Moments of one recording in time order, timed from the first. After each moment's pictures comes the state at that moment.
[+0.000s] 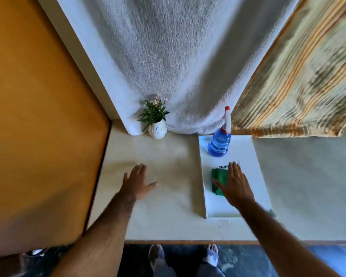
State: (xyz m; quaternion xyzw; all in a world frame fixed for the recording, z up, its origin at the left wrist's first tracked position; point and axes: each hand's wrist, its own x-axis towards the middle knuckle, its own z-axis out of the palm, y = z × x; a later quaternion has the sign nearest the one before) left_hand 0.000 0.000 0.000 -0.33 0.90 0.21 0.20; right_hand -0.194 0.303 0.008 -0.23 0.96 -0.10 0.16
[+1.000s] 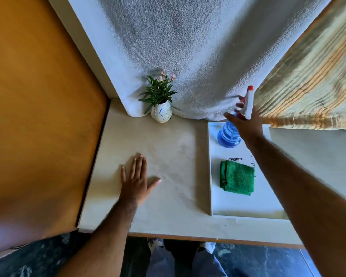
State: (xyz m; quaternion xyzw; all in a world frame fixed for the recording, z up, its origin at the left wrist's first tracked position) left_hand 0.030 0.018 -0.077 -0.33 0.93 0.12 0.14; right_hand -0.323 0.203 0.045 -0.16 0.82 -0.55 0.11
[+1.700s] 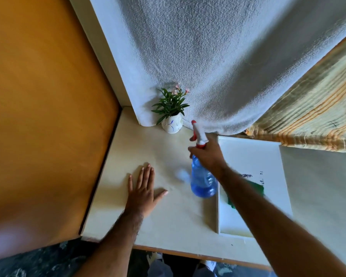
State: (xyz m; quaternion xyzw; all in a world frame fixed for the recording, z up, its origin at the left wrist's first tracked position) left_hand 0.032 0.022 -0.073 -0.31 0.94 0.13 0.10; right_hand -0.210 0.121 0.053 -0.20 0.81 -0.47 0.29
